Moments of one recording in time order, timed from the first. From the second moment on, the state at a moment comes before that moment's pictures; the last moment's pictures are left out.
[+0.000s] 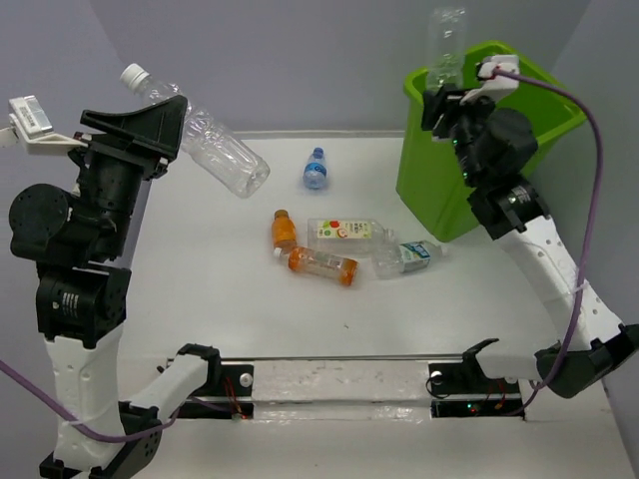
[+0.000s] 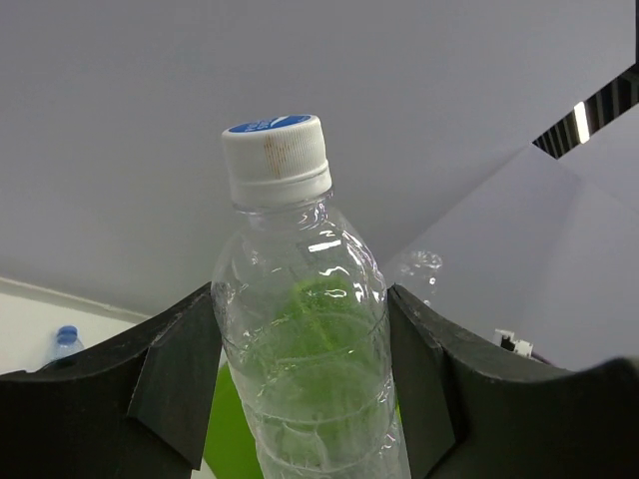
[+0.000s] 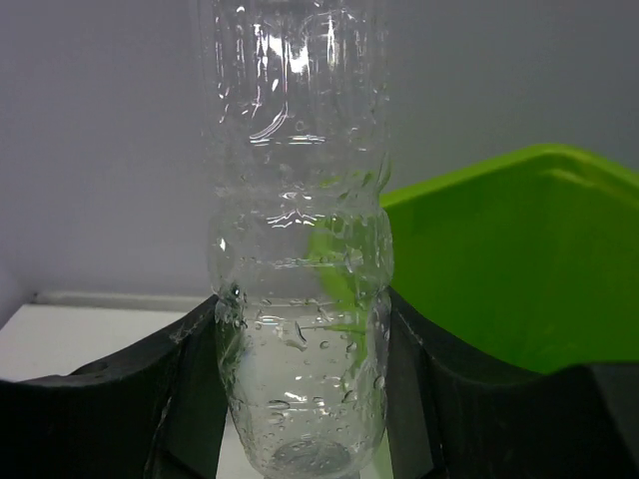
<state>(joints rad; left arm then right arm) -0.20 0.93 1.71 -0.44 -0.01 -0.86 0.52 1.27 1.49 -0.04 0.32 0.04</state>
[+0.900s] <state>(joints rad) -0.81 1.85 2.28 -0.06 -0.35 -0.80 -0.10 0.61 1.19 -0.14 -0.38 0.60</state>
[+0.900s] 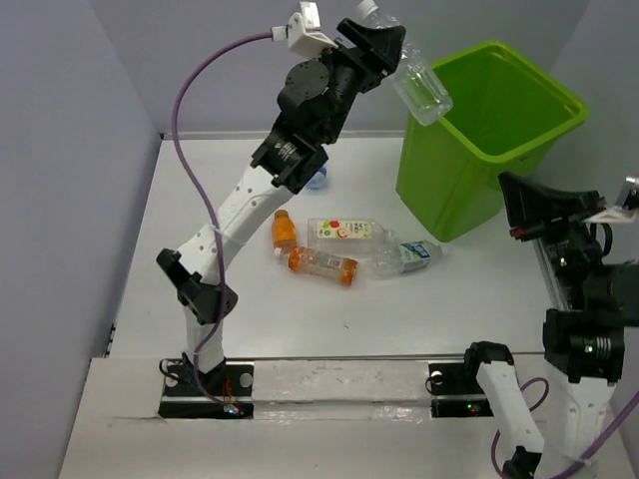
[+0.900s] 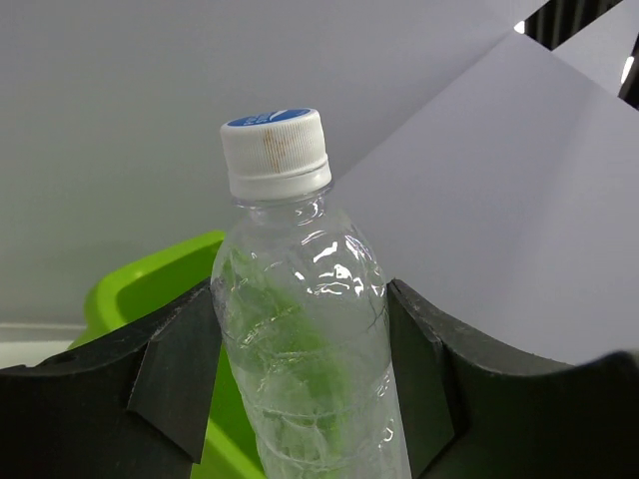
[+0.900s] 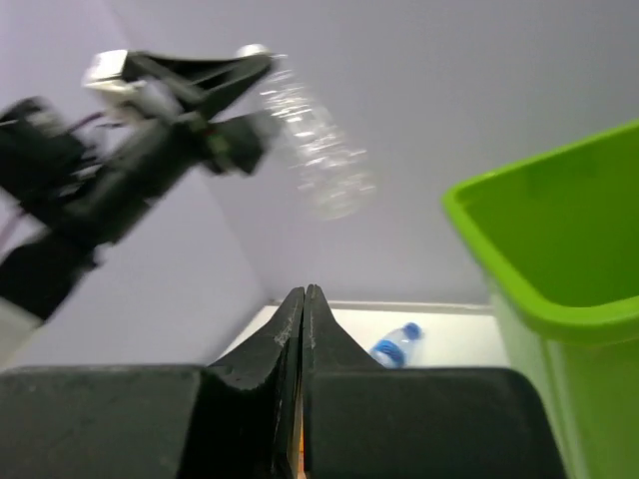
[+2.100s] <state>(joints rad) -0.96 2.11 2.35 0.42 -0.51 -0.33 0.07 0.43 0.97 -0.47 -0.46 0.64</state>
